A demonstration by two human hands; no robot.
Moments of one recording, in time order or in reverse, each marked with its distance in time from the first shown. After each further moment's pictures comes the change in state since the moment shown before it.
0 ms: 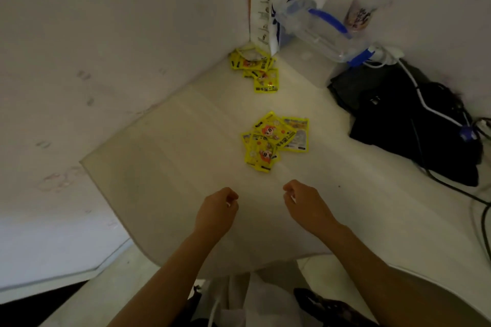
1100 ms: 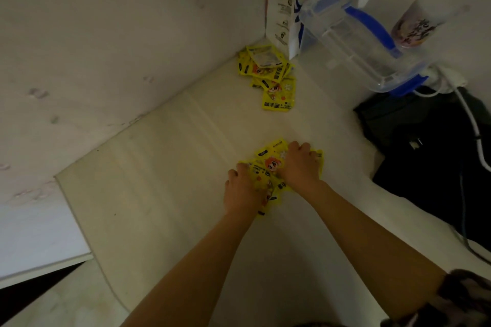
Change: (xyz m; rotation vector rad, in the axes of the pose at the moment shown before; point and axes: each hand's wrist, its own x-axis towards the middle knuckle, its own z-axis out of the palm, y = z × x) left_hand 0.144 0.090 0.030 -0.040 0.013 -0.271; right_hand 0.214 -0.021 -0.028 -0.415 0.006 0.121
